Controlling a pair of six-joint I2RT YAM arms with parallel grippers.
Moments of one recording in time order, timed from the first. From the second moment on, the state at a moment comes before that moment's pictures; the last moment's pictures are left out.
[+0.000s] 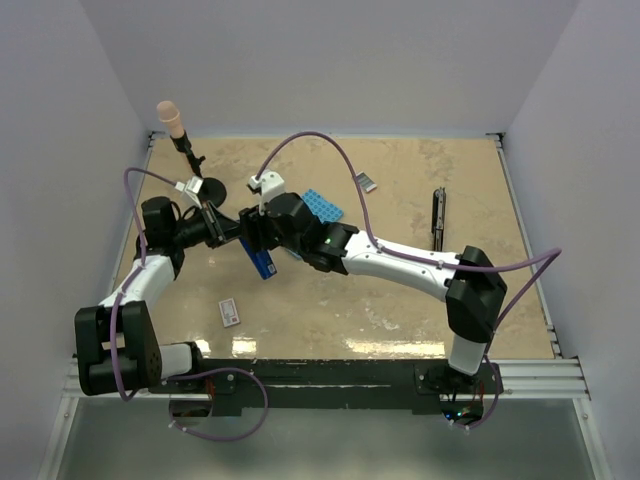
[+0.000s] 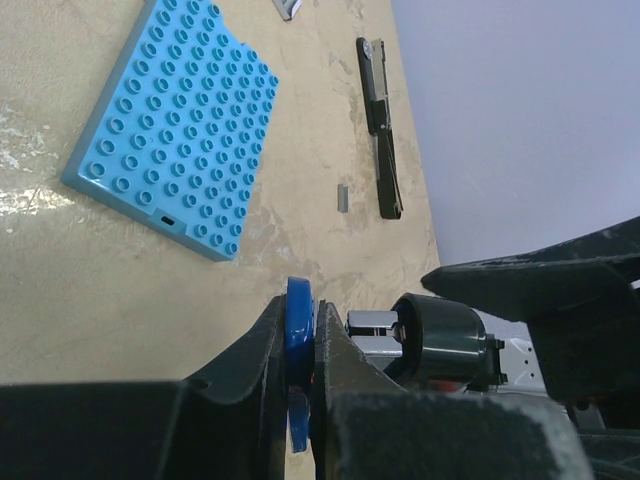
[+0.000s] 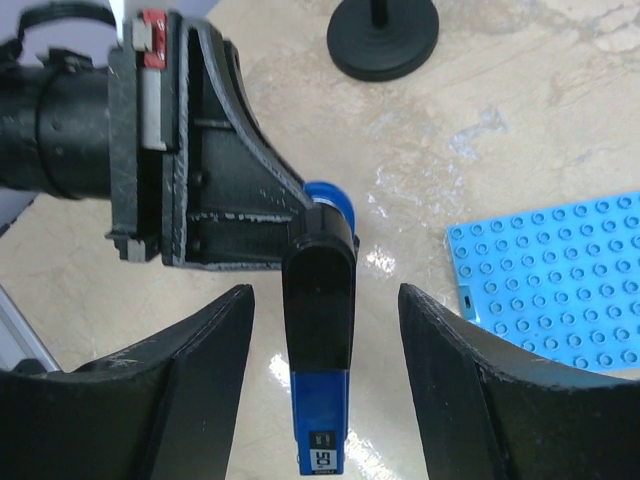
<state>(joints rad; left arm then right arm) 0.14 1.28 0.62 0.18 0.99 -0.65 1.06 1.80 1.48 -0.09 0.23 0.33</state>
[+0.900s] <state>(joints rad) 0.11 1.28 0.62 0.18 0.99 -0.64 1.04 1.88 1.63 -0.19 0.21 0.30</state>
